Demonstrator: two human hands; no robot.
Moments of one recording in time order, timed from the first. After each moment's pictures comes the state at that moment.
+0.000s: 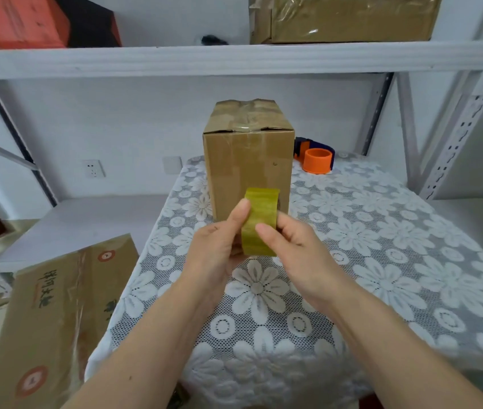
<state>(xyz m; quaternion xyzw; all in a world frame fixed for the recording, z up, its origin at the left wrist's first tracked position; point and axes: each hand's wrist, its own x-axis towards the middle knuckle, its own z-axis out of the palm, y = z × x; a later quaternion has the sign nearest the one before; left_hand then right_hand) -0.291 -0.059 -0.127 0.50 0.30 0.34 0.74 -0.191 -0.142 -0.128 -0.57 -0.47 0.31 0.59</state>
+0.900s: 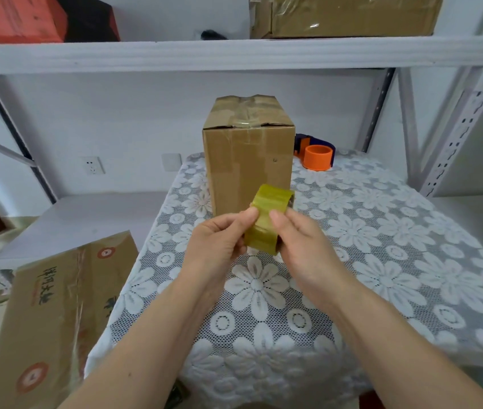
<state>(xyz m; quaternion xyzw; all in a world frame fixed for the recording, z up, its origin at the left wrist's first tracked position) -0.291 -0.056 -0.131 0.52 0.32 0.36 0.71 -0.190 -0.138 -0.131 -0.60 -0.40 0.32 0.62</state>
